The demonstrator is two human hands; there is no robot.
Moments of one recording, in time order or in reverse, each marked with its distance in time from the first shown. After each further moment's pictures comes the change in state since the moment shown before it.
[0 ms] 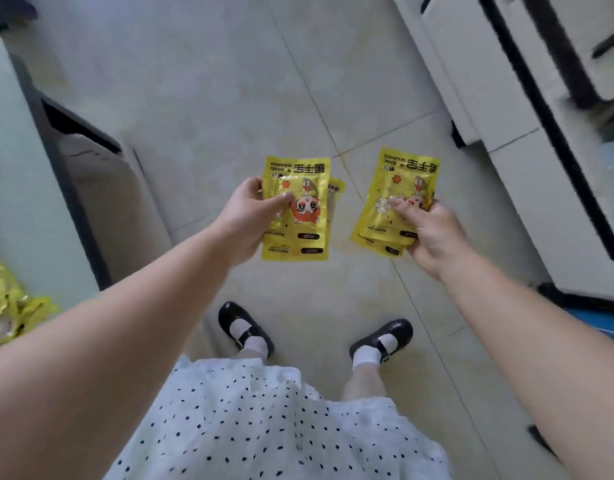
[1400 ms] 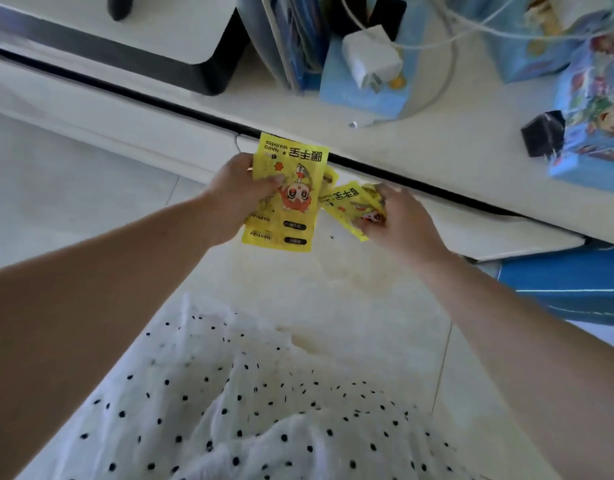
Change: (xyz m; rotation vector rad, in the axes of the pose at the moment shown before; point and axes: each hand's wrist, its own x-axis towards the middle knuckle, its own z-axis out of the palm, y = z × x) left_hand 0.334 -0.063 0.650 0.870 -0.510 0.291; right_hand 0.325 -0.008 -0.525 -0.776 0.612 -0.393
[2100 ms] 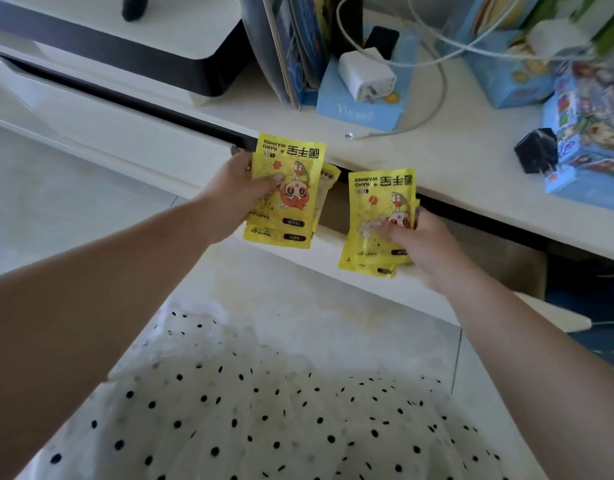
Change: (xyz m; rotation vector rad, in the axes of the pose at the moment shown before) left_hand 0.016 -0.021 0.013 -0.128 -0.002 0.211; right_hand -0.006 0.038 -0.002 0.821 -0.040 0.244
